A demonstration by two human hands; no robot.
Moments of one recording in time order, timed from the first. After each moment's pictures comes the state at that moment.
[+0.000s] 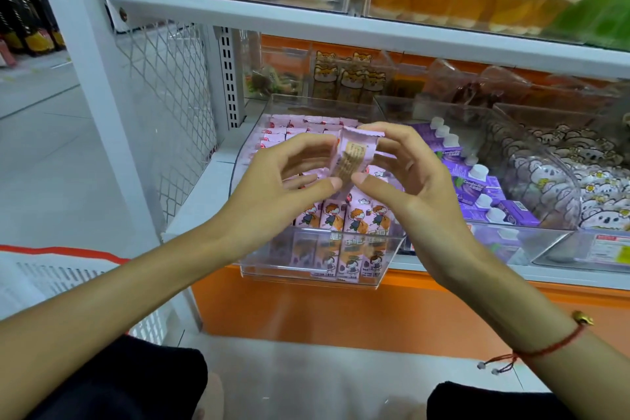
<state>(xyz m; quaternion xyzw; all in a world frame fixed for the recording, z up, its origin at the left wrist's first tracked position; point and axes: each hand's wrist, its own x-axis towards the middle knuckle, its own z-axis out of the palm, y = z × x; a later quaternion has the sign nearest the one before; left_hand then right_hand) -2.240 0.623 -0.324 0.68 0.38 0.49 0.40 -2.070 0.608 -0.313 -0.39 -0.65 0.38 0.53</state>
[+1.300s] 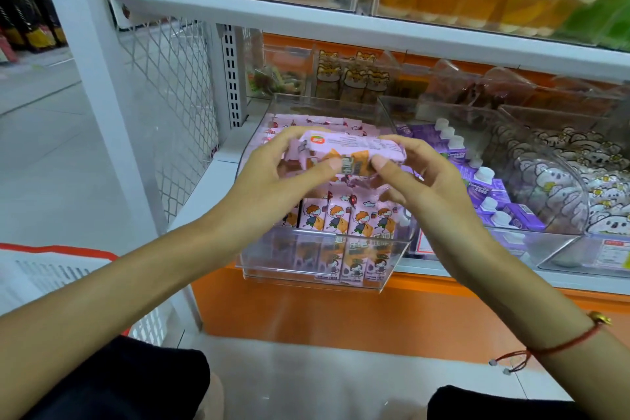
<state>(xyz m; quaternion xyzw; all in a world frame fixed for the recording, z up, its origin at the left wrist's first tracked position) -2.244 0.626 -0.322 0.61 0.42 0.49 0.45 -2.062 0.622 -0.316 -0.49 -0.60 0.38 0.51</state>
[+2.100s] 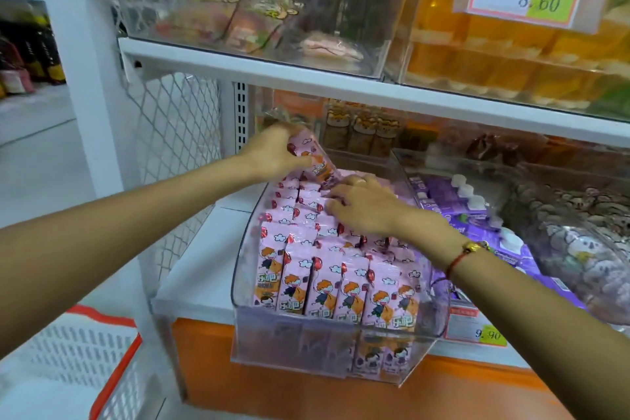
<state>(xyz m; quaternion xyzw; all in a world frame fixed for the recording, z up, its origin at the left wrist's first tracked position) -2.276 0.784 -0.290 0.76 0.56 0.30 0.15 -2.103 0.770 -0.316 -0.57 -0.82 0.04 -0.02</state>
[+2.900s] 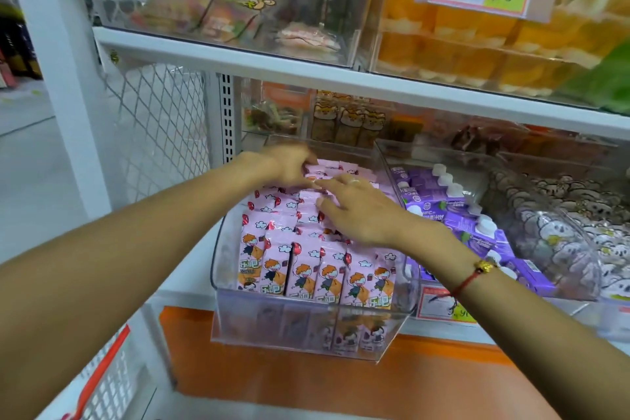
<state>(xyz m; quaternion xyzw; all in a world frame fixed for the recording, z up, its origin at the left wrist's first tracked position) -2.237 0.806 -0.306 0.84 0.54 0.05 0.06 -2.088 0.726 -0.311 -0.54 -0.84 0.08 0.05</state>
